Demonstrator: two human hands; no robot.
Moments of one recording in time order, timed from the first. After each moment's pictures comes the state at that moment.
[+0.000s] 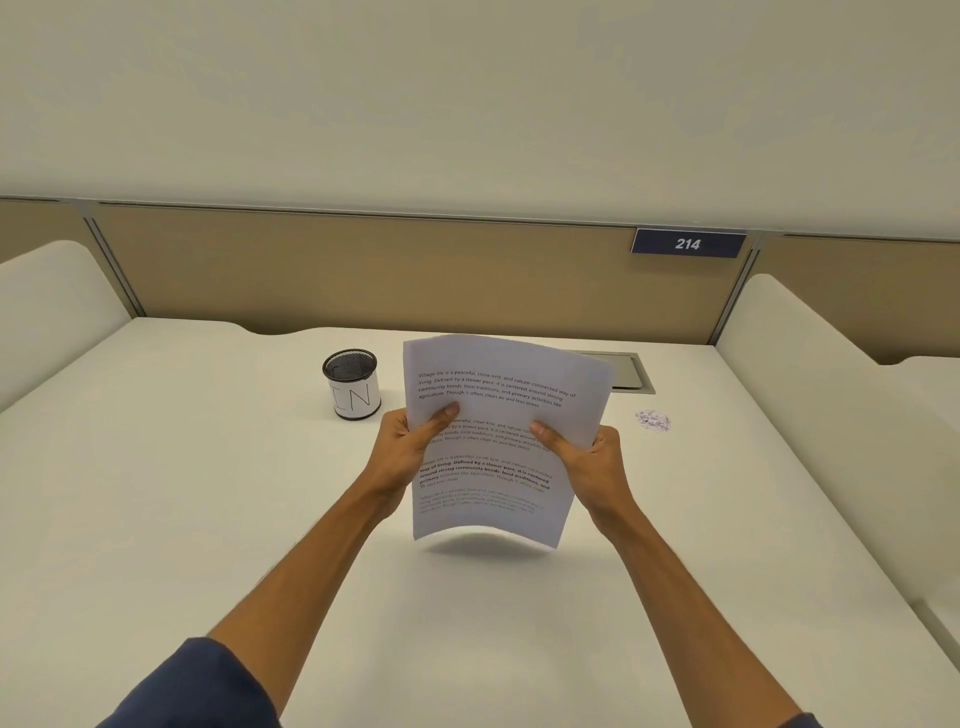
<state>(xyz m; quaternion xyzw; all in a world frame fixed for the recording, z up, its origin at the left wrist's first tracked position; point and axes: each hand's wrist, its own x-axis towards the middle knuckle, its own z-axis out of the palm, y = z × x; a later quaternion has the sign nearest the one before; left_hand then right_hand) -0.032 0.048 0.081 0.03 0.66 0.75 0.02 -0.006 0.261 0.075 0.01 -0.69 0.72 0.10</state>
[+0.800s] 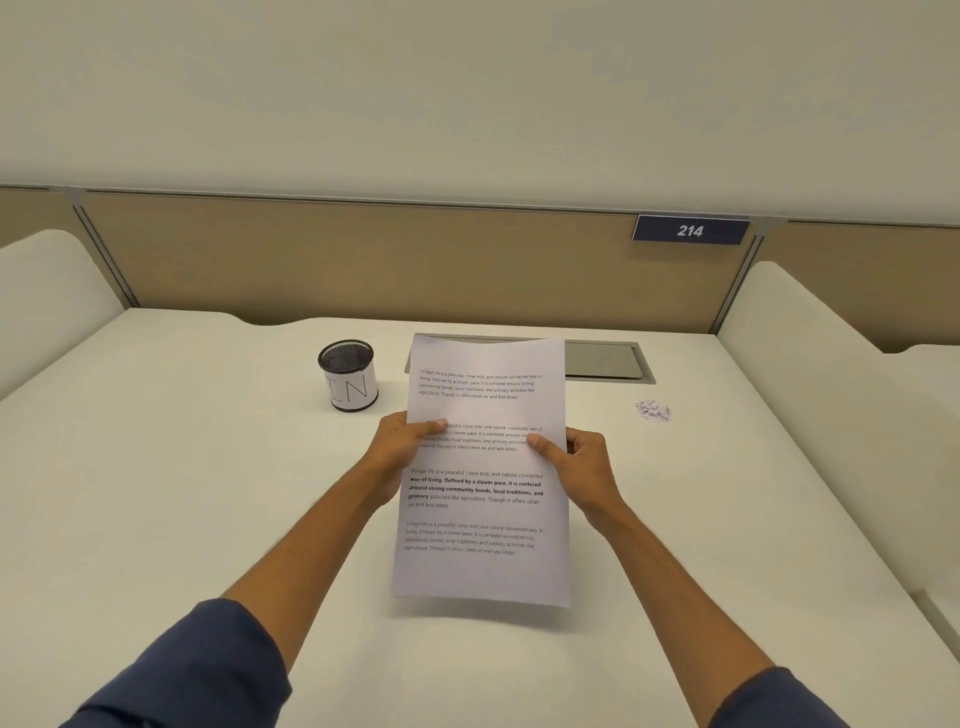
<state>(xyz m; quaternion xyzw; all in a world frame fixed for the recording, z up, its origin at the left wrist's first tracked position) -0.058 0.042 0.058 -0.08 0.65 0.74 0.11 -0.026 0.269 0.036 -0.04 -0.72 0.69 0.04</state>
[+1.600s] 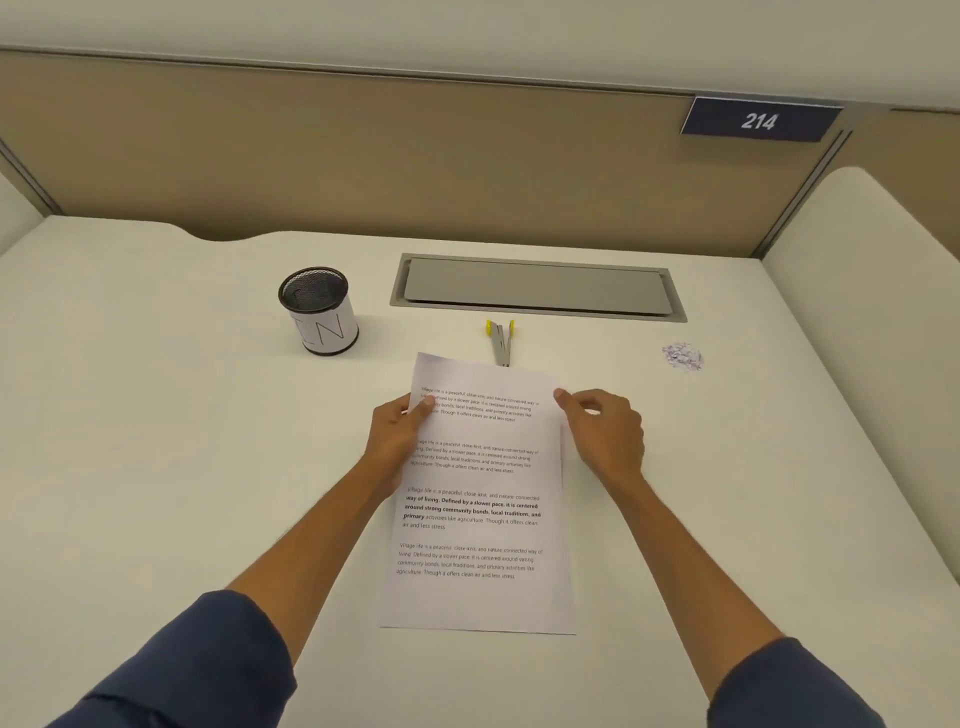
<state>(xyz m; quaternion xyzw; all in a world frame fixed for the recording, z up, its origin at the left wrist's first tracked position) -0.095 0.048 -0.028 -0.17 0.66 0.72 0.11 -0.082 0.287 -0.013 -0.25 -0.87 0.43 0.04</state>
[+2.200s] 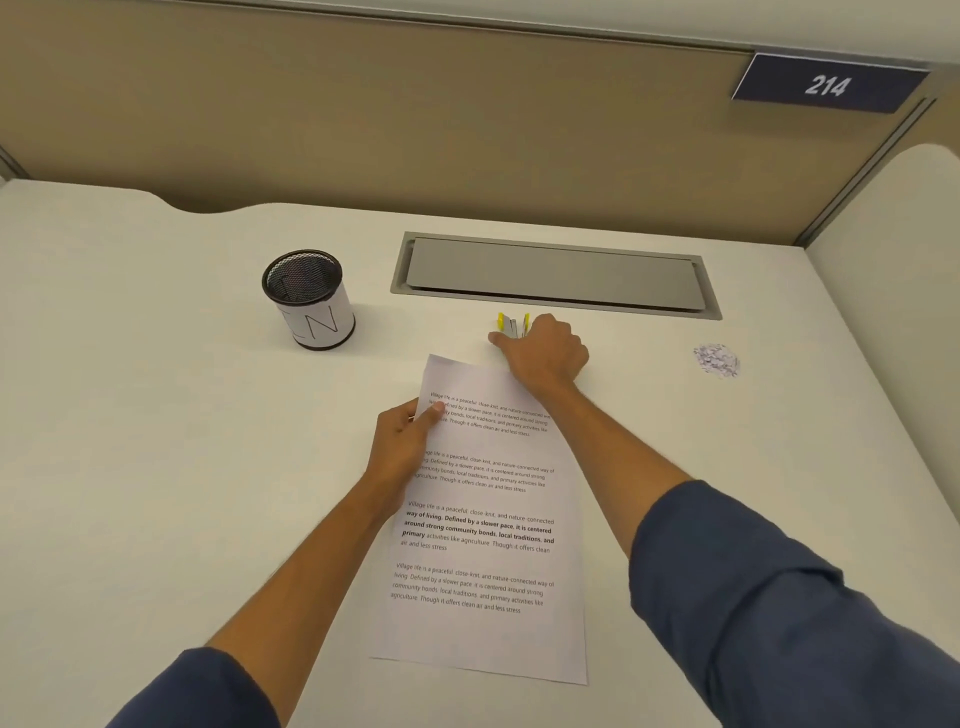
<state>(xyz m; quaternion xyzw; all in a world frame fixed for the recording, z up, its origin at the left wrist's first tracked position) -0.113 0.053 -0.047 -0.20 0.68 0.70 0.12 -0.215 0.216 -0.018 -0.19 -0.95 0.24 0.01</state>
